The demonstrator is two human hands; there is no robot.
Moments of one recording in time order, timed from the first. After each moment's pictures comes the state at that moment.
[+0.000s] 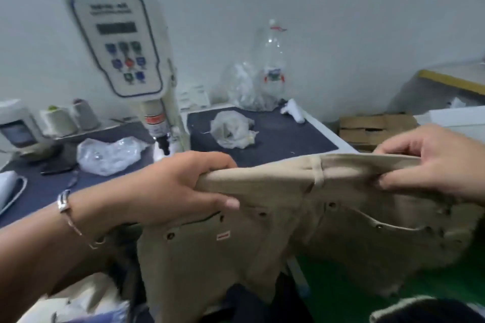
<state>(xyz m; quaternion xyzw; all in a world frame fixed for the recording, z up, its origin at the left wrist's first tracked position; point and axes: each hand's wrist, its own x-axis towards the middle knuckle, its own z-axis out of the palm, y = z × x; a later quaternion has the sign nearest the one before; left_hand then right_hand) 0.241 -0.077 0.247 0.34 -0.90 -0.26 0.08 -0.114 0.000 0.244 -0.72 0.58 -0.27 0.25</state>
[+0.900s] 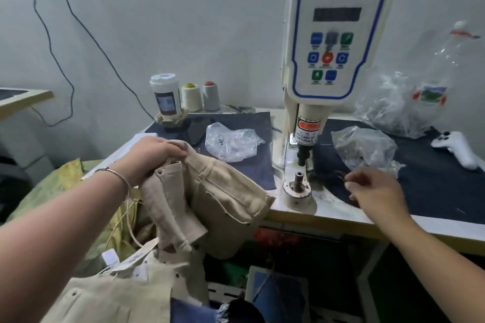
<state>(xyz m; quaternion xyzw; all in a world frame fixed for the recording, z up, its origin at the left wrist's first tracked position) 0.509 -0.180 0.173 0.73 -0.45 -0.30 0.42 0.109 -0.228 0.107 -0.61 0.65 -0.39 0.21</state>
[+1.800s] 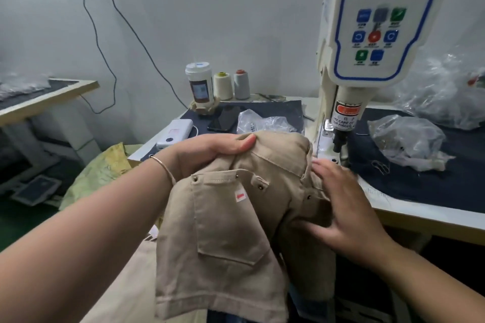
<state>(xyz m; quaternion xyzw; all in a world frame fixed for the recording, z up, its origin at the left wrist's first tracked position) 0.459 -0.126 0.201 0.47 -0.50 -0.64 0.34 0.192 -0.138 0.120 -0.87 0.35 -0.32 0.10</state>
